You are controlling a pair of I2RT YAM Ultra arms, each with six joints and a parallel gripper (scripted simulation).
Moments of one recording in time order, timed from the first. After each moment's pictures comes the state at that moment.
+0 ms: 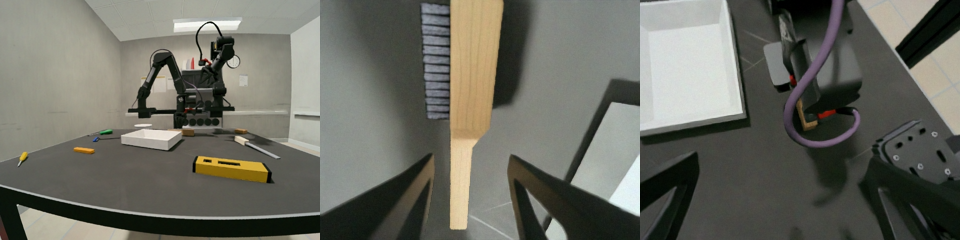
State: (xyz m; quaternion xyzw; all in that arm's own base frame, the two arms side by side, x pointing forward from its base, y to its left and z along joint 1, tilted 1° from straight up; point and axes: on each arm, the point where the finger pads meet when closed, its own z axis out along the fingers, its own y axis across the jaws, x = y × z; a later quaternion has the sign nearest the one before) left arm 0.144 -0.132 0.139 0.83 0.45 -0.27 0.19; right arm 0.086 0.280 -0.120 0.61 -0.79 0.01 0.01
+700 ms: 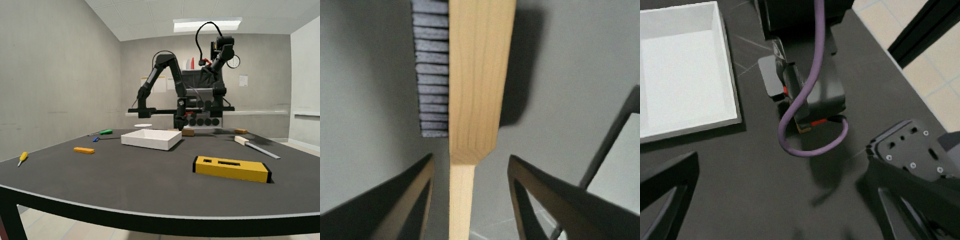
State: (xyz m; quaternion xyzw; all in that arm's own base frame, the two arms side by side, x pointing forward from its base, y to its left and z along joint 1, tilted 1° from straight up) left arm 0.138 -0.131 0.141 0.83 0.44 -0.28 0.18; right arm 0.086 0.281 -0.141 0.61 -0.79 0.01 0.01
